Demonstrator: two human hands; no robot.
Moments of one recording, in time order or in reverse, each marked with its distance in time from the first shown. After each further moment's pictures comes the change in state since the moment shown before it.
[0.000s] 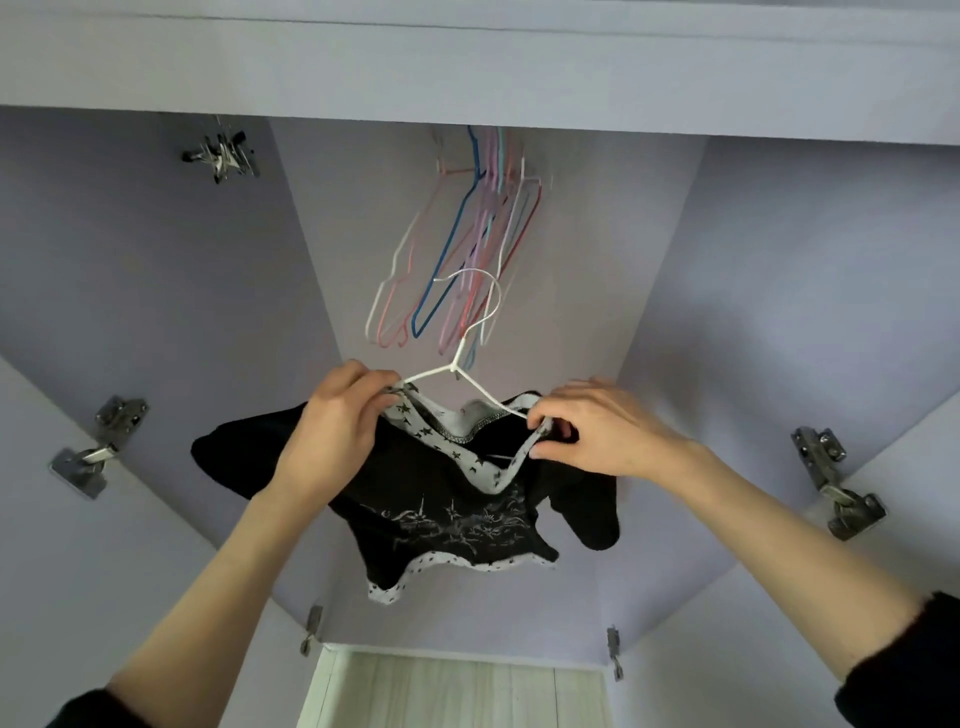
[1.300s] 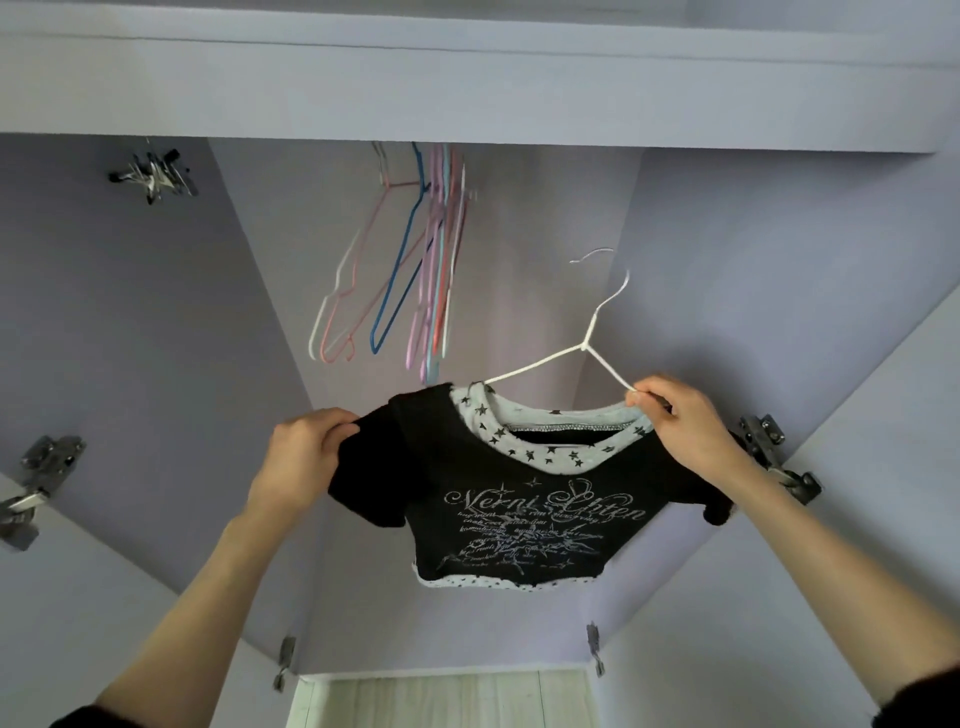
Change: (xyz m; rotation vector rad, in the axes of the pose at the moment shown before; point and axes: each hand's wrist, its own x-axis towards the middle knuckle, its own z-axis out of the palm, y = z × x) left_hand 0.000 -0.023 0.030 -0.036 -0.115 -0.266; right_hand -0.078 0.057 -0.014 0.349 0.319 0.641
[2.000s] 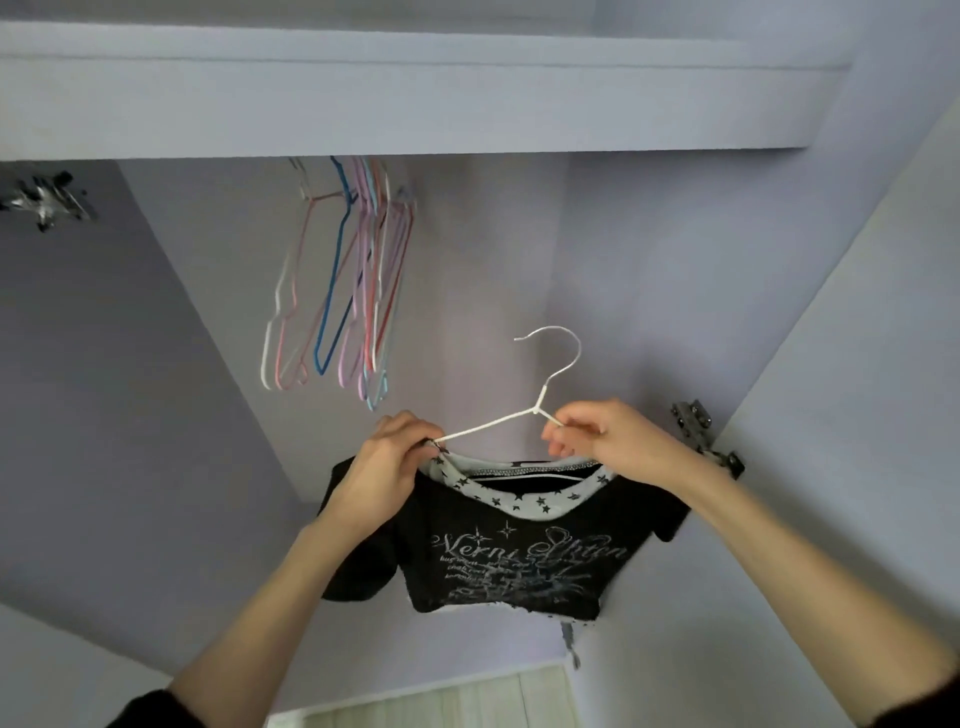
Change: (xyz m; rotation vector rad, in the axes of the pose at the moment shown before) left_hand 0.005 0.088 0.067 -0.185 -0.257 0.341; right_hand -0.021 -0.025 -0.020 0.153 -0.381 0.085
